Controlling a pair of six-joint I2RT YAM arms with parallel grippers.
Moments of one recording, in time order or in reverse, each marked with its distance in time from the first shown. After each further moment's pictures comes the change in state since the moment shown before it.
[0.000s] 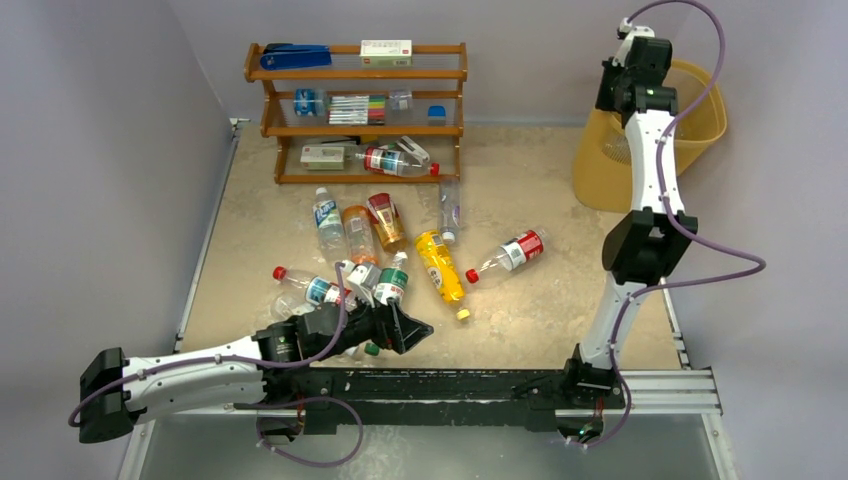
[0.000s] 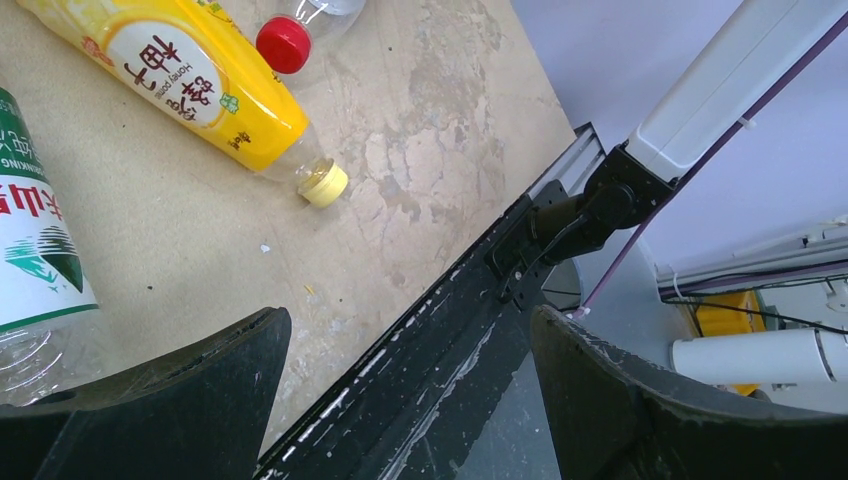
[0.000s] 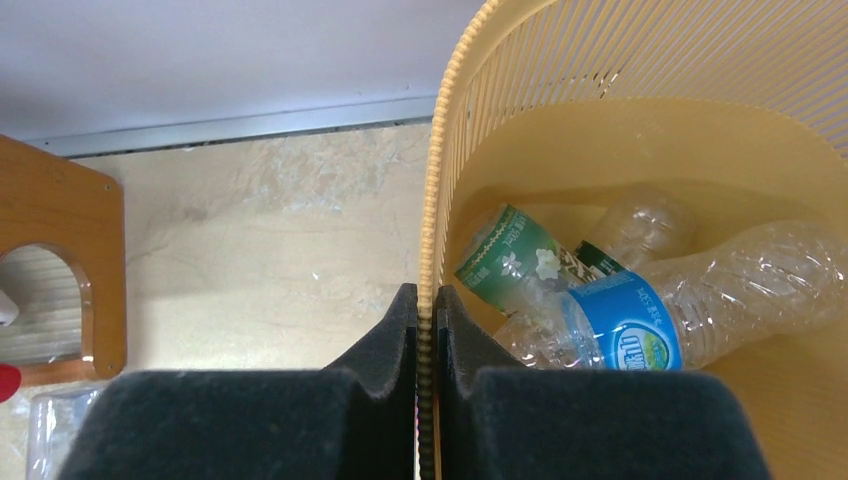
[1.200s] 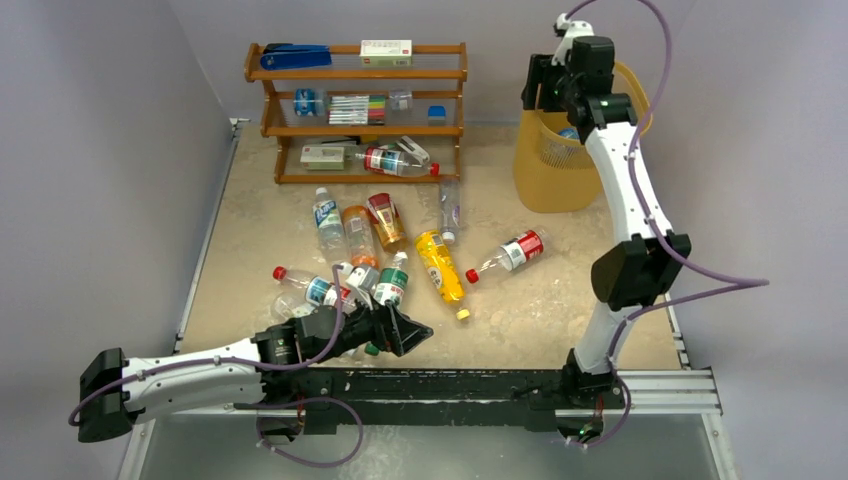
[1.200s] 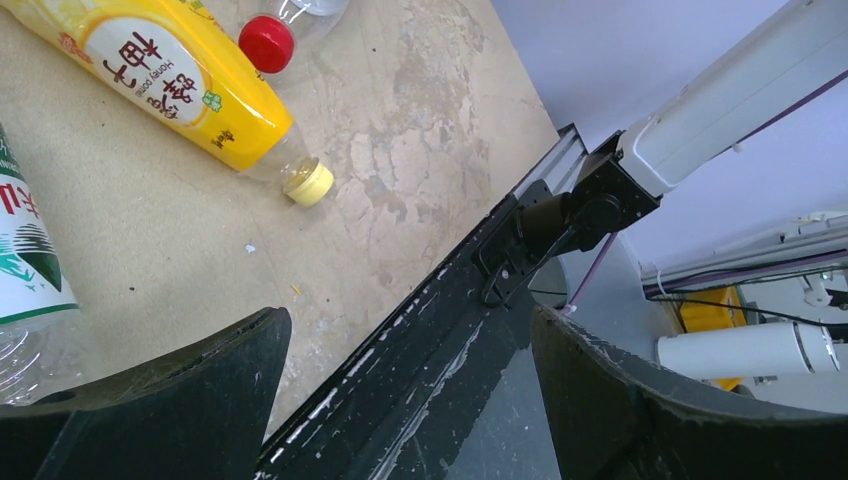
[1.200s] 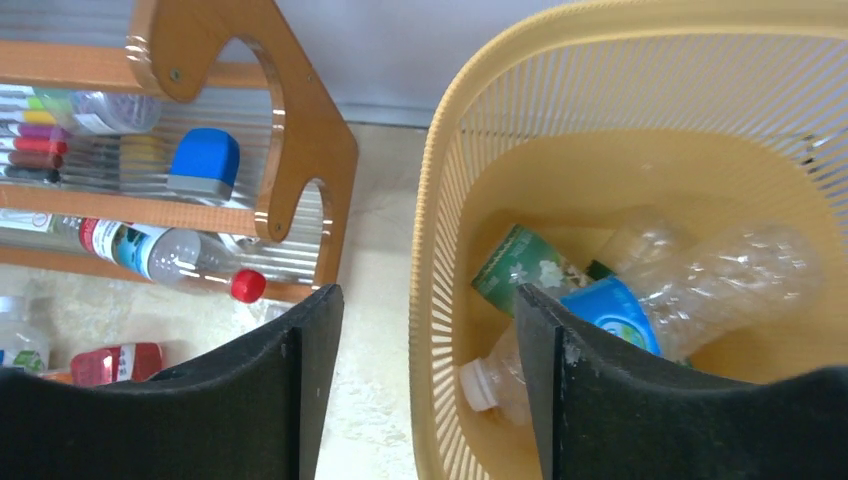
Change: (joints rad) left arm -0.014 -0.027 -0.027 0.035 0.000 -0.011; right arm 0.262 -0.189 -0.202 0.077 -0.029 0.094
